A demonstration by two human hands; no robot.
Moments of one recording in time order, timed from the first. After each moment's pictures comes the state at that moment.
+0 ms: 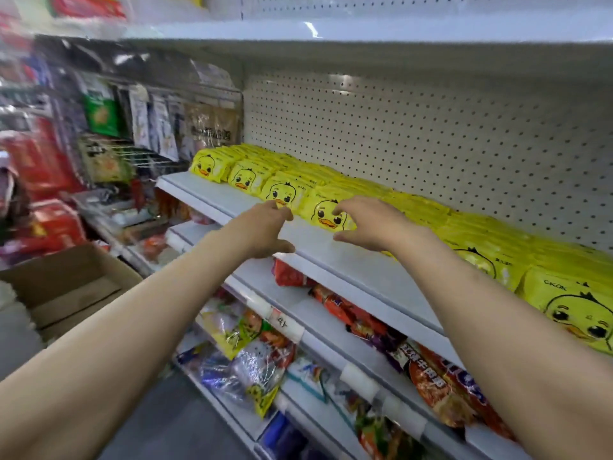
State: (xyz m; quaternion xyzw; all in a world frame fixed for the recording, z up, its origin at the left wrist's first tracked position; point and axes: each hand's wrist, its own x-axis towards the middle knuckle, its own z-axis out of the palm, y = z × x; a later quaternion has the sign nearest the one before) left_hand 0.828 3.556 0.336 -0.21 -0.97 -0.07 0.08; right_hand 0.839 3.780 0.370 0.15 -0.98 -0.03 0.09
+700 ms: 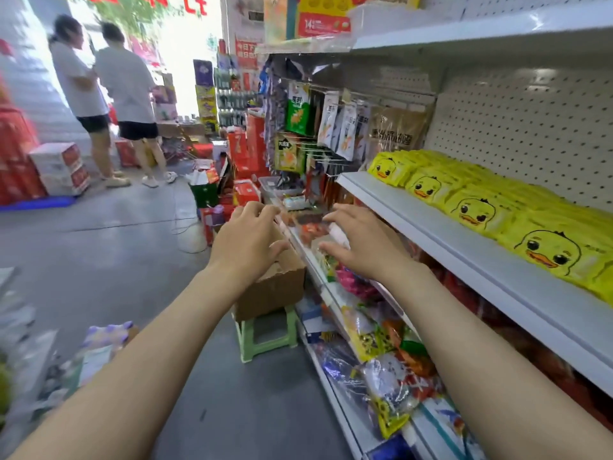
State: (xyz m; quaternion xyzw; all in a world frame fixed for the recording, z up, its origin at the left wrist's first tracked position) left_hand 0.957 3.290 0.296 0.13 -0.95 -0.07 0.26; right_hand 0.844 3.476 0.305 0.42 -0.88 0.15 0.15
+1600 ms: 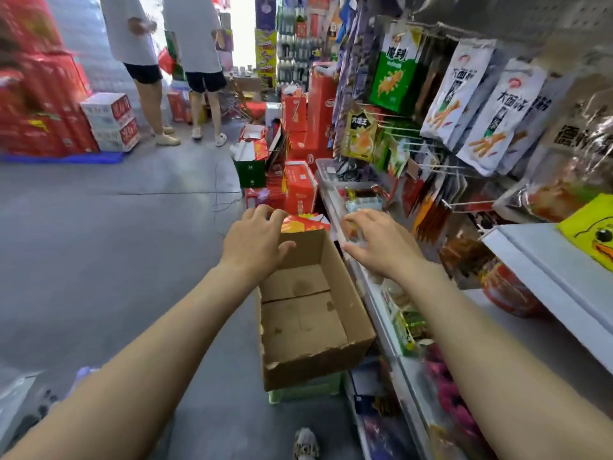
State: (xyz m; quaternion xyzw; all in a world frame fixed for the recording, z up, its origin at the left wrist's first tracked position) left_hand 0.625 2.961 0.199 0.23 -0.95 -0.02 0.19; right_hand 0.467 3.139 0.212 0.46 -0.88 0.09 0.06
